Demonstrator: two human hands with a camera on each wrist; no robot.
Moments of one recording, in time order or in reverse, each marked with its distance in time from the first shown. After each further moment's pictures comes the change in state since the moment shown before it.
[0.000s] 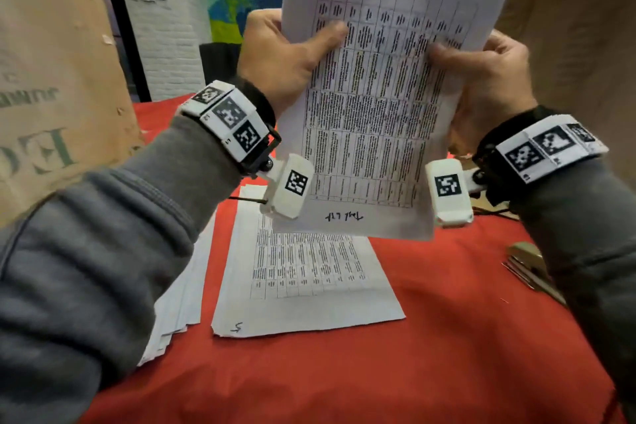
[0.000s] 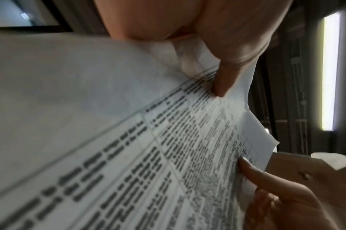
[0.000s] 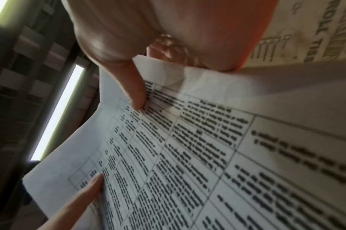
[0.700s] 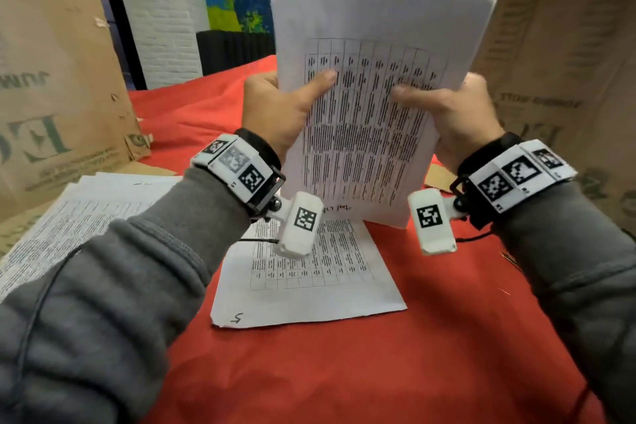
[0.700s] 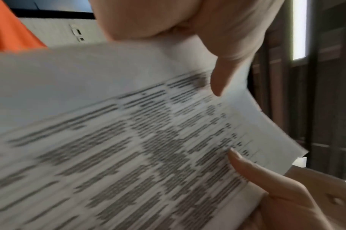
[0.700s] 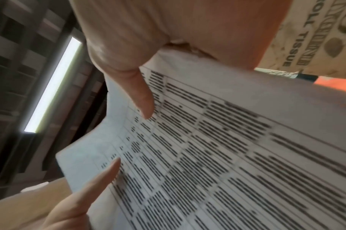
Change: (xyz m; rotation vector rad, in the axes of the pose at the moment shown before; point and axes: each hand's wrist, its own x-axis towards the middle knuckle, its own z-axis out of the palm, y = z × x) left_hand -0.049 -0.041 0.002 -0.171 0.103 -0.262; right_hand -0.026 0.039 0.008 -0.216 -0.107 0.065
